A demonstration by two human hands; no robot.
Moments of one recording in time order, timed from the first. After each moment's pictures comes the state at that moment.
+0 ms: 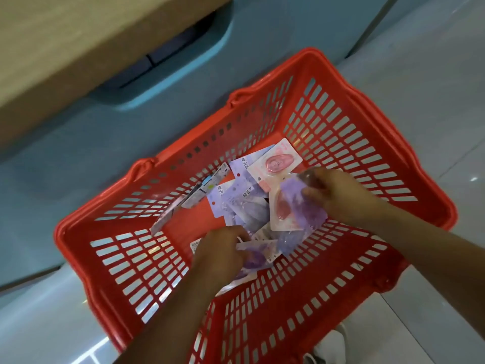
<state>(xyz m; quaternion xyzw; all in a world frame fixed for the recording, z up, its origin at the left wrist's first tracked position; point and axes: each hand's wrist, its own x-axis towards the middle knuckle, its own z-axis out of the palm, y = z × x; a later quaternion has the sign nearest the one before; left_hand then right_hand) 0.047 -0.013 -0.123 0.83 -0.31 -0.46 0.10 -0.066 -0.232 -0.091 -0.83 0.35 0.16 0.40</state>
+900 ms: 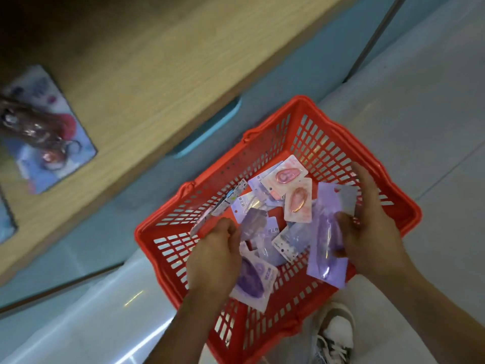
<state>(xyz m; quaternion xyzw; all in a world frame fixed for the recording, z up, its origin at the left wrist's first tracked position) 0.054 -0.001 0.008 0.91 -0.25 -0.28 0.16 -0.105 -0.171 0.026 -0.70 0.51 -0.07 0.49</state>
